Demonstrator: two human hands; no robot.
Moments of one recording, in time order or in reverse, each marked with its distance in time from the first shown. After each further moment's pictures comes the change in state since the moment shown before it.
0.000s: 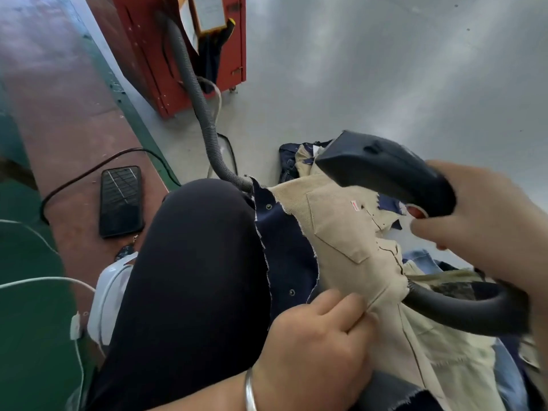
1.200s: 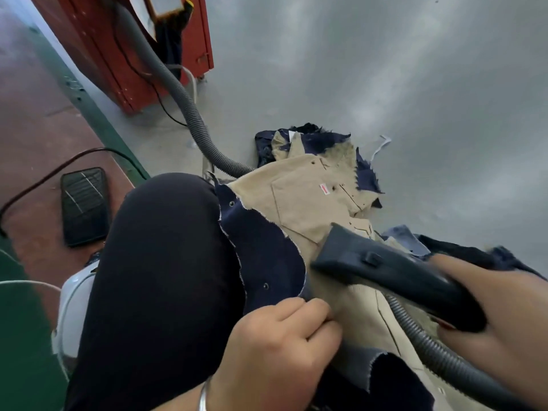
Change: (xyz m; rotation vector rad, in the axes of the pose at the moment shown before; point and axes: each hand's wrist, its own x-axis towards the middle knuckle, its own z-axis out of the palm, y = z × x) left_hand -0.012 -0.005 -0.007 -0.009 -0.036 0.088; right_hand -0.104 0.026 0.002 -0.246 -0.160 0.121
